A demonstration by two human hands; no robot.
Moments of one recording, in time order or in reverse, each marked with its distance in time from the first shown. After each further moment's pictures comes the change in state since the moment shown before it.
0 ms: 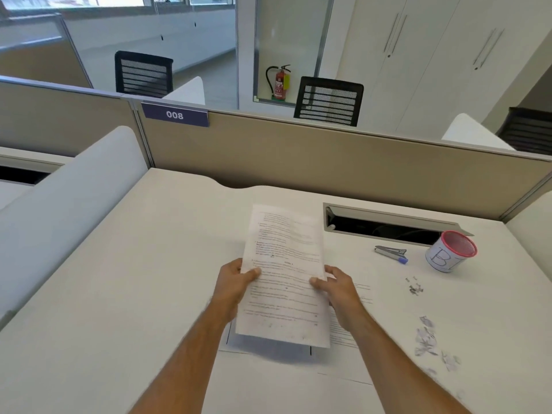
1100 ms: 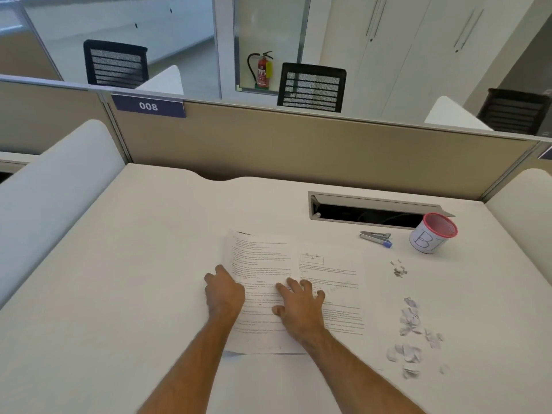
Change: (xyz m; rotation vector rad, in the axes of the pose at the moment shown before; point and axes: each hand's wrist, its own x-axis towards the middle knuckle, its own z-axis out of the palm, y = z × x) left_hand 0.006 -0.033 0.027 0.803 0.318 -0.077; right_hand -0.018 0.057 0.042 -1.319 -0.046 -0.312
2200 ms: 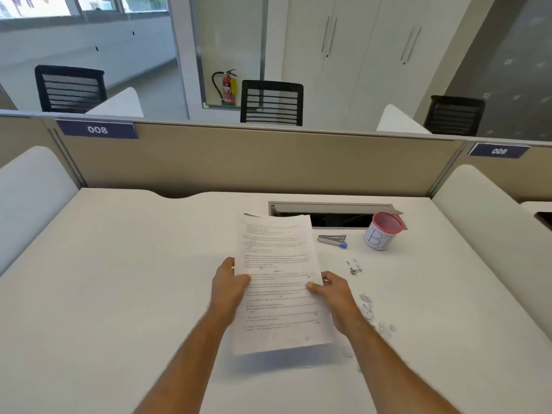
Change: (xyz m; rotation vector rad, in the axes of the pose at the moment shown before) left_hand -0.061 0.088 0.024 -0.577 -0.270 0.208; right_hand -0.035 0.141 -0.077 1.341 0.210 0.370
